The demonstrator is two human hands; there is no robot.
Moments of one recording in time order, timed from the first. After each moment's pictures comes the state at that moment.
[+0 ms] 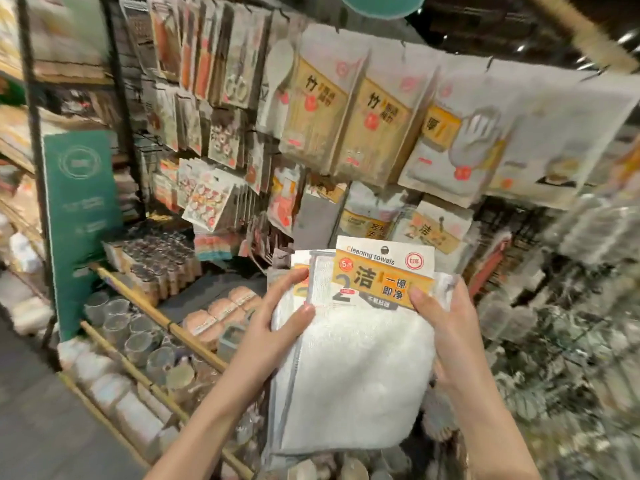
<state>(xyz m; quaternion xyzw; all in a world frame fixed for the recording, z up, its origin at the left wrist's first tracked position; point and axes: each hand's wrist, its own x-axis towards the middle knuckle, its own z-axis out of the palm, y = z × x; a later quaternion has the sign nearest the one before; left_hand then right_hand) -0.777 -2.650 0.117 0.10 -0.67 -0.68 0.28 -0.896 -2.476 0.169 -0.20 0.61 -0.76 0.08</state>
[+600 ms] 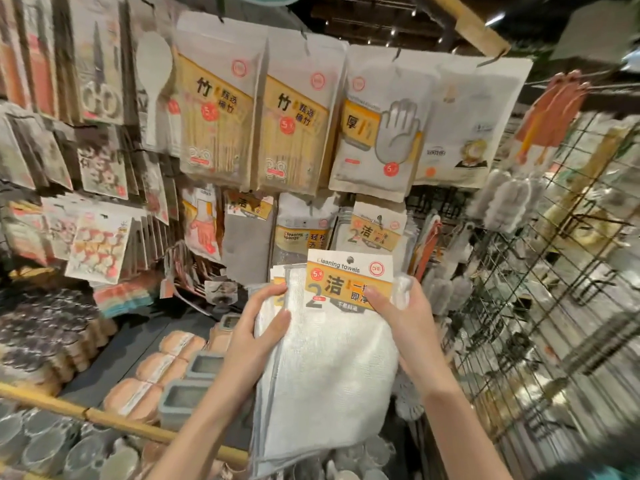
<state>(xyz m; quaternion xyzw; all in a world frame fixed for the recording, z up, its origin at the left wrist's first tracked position) -0.882 -2.692 0.107 0.04 -0.67 -0.72 0.19 -0.948 -2.500 0.155 -0.10 0.67 -0.74 -0.01</state>
